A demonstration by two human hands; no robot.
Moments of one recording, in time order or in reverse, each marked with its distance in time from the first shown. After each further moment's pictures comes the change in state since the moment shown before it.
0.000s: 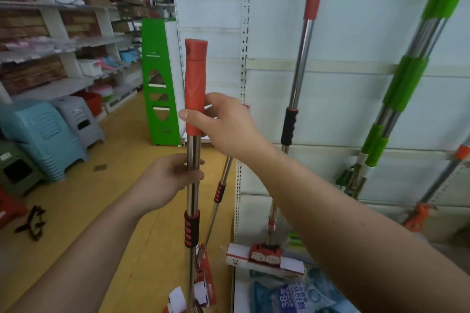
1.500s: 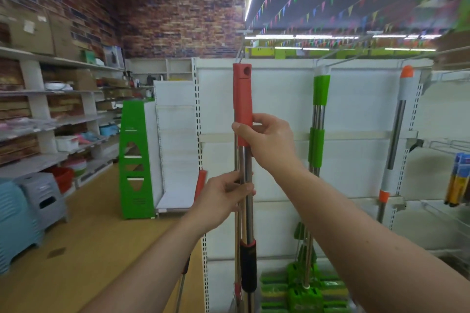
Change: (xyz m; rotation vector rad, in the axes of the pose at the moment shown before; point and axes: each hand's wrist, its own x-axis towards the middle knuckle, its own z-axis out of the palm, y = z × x) left_hand -0.022 0.183 0.132 -0.192 -0.122 0.324; right_hand -0.083 -0.053 -0.187 0.090 0.471 -0.104
